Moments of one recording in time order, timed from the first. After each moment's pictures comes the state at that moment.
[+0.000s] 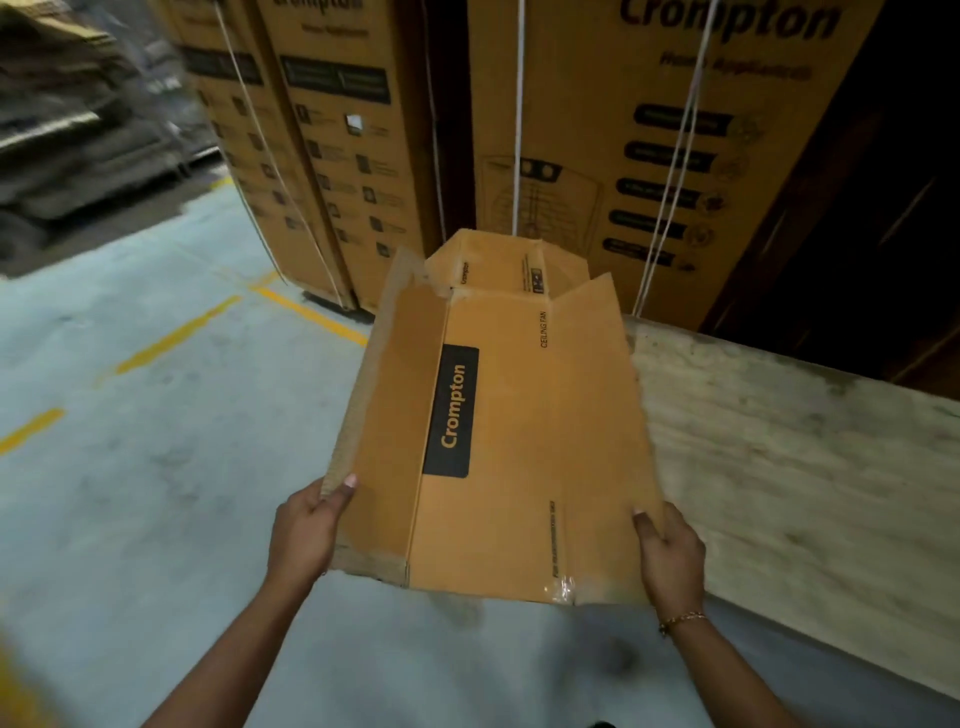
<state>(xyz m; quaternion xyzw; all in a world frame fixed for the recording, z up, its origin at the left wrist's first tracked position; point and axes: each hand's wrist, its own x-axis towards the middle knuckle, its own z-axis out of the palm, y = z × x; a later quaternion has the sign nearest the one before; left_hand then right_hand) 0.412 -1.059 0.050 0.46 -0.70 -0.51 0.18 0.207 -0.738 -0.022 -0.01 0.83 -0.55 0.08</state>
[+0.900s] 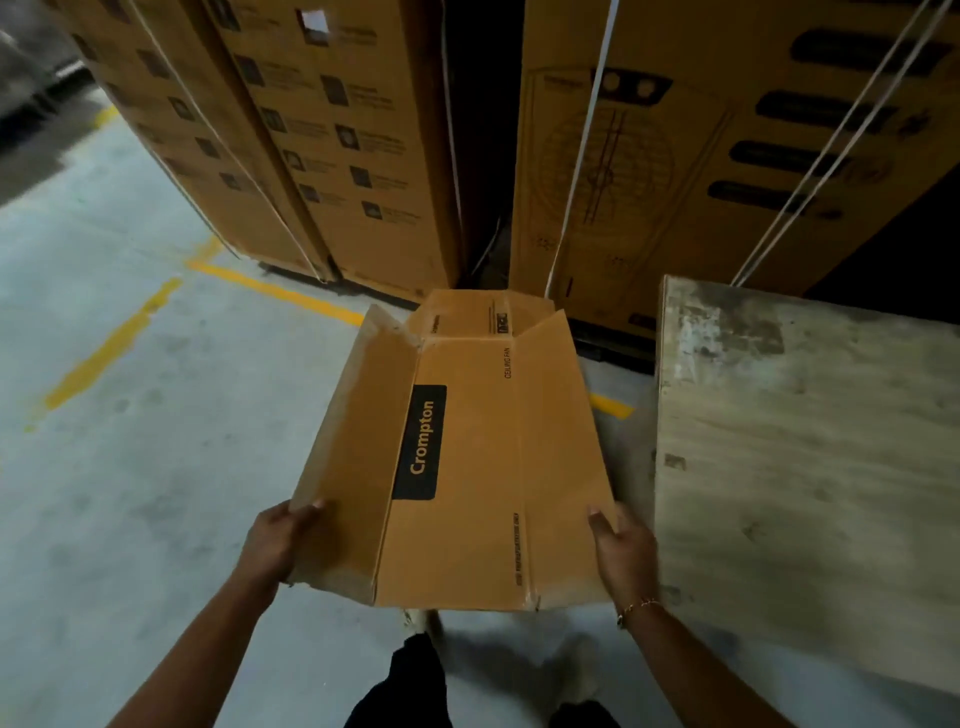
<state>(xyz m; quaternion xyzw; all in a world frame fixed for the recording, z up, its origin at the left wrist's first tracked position) 0.313 -1.472 -0.066 0.53 -0.68 -0.51 -0.05 0.164 -1.110 -0.114 0.12 0.86 -0.46 0.18</state>
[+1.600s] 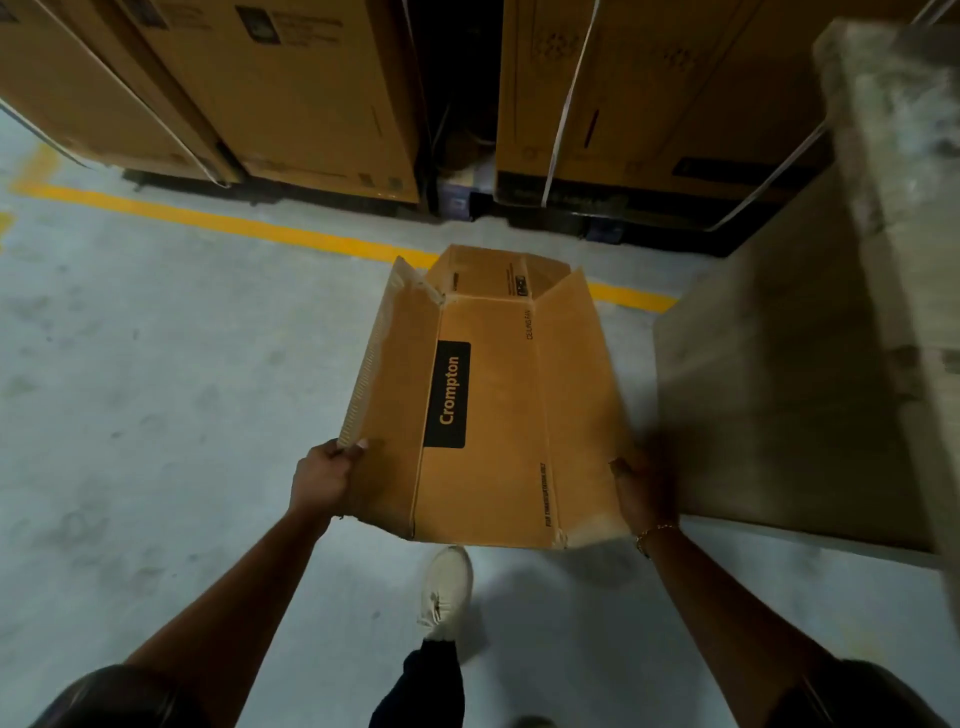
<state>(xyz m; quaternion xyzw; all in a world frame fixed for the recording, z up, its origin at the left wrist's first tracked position) 0.201 -1.575 -0.373 0.44 -0.76 -0.46 -0.16 0.125 -1.207 -0.411 0.27 0.84 -0.40 0.24</state>
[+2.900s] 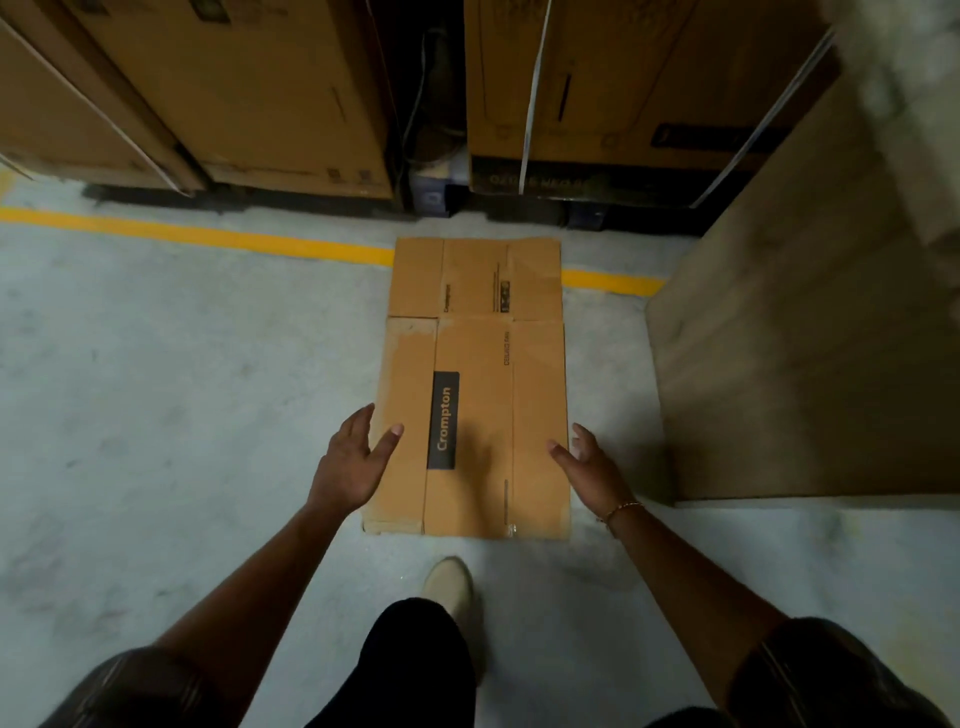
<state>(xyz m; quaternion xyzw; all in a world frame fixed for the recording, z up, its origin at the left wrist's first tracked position) 0.197 -1.550 -0.476 0.24 -0.89 -0.35 -0.16 0.143 -1.232 -0.504 0.15 0.82 -0.44 0.33</state>
